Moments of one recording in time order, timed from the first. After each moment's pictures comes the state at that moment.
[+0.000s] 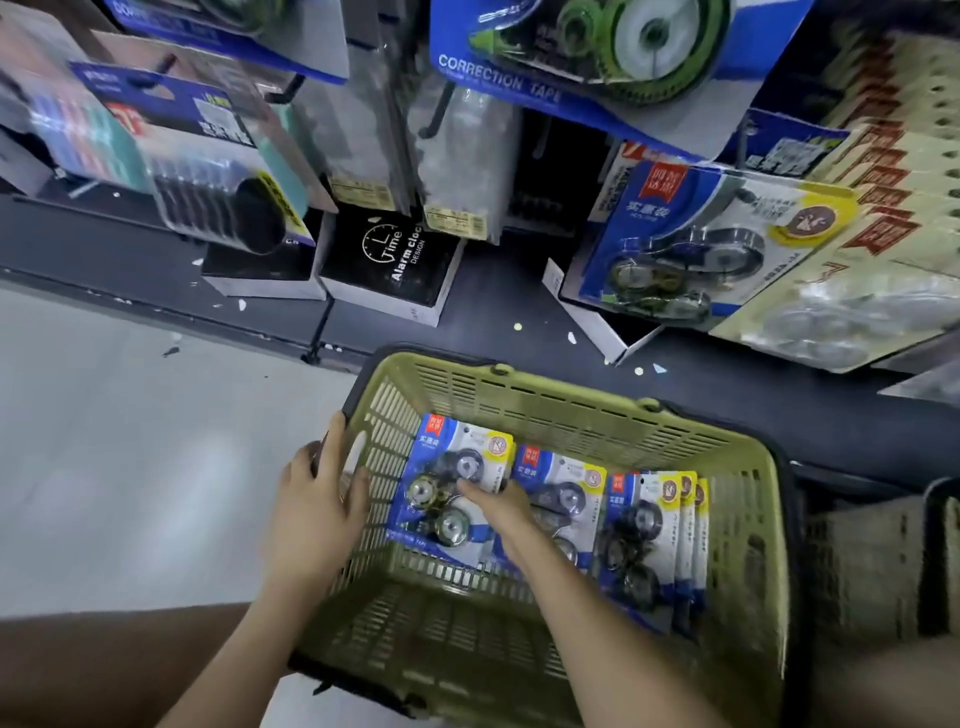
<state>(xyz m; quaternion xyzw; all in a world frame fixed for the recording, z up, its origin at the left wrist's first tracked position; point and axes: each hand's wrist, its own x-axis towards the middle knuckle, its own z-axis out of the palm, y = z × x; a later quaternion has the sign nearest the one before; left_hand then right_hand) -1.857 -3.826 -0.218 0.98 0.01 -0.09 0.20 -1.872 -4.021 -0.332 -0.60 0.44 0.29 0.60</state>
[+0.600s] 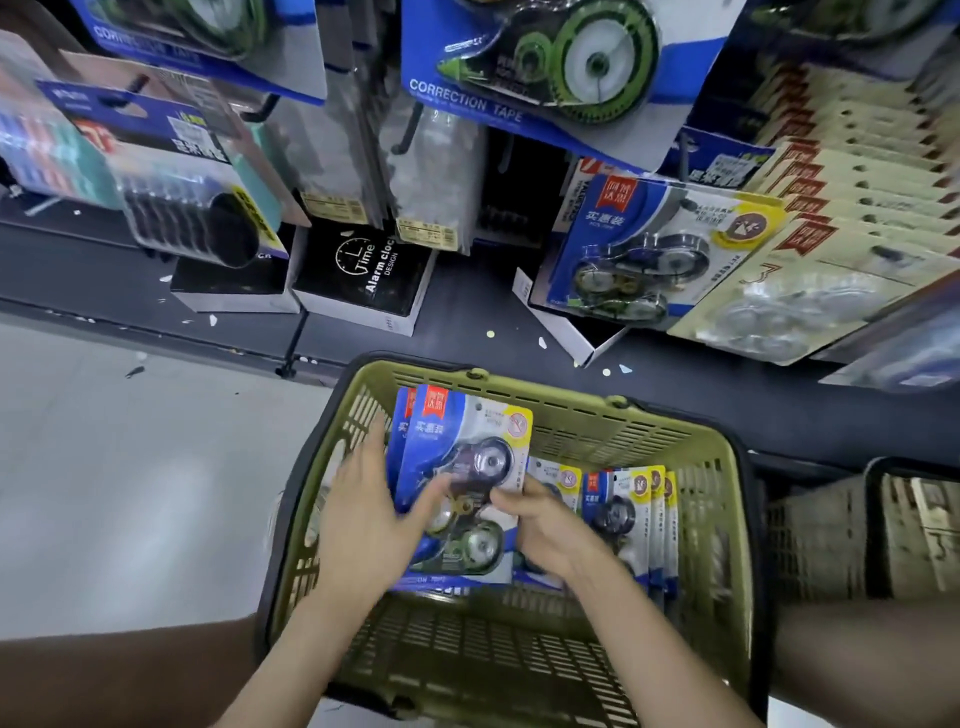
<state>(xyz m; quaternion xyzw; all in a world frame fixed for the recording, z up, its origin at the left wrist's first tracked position) -1.867 -3.893 -0.173 0.93 0.00 -0.13 0.35 -1.896 -4.076 -0.250 -0.36 0.31 0.26 0.84</state>
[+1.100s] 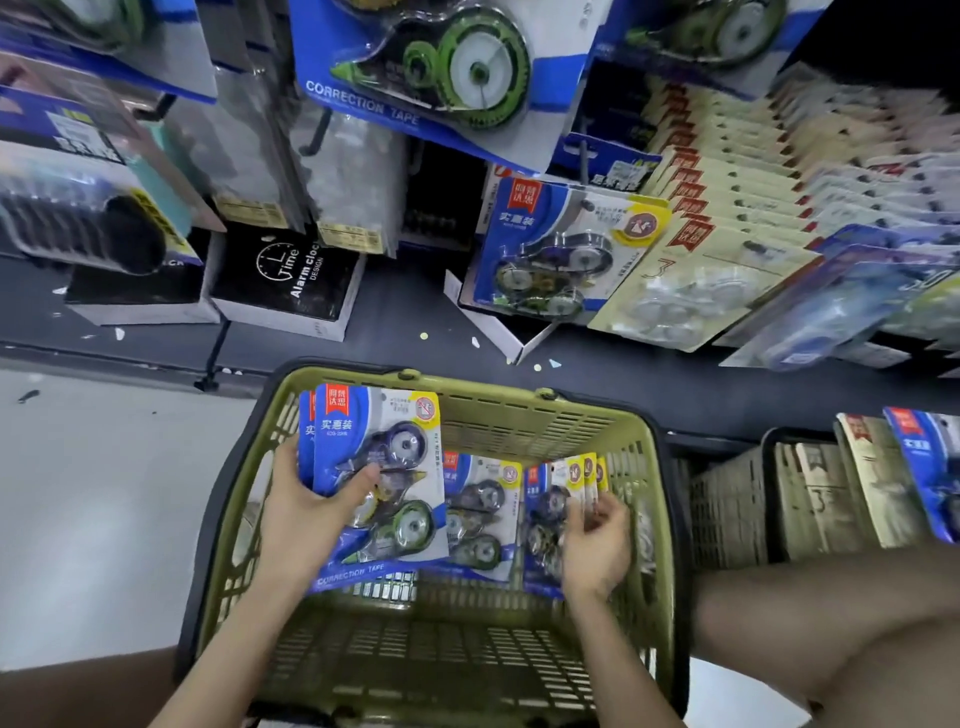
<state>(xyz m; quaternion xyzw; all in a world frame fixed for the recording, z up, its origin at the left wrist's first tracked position) -1.858 -3.899 -0.189 0.78 0.17 -0.19 0.57 -1.973 -4.142 -0.280 -0.74 0.57 -0.13 0.35</state>
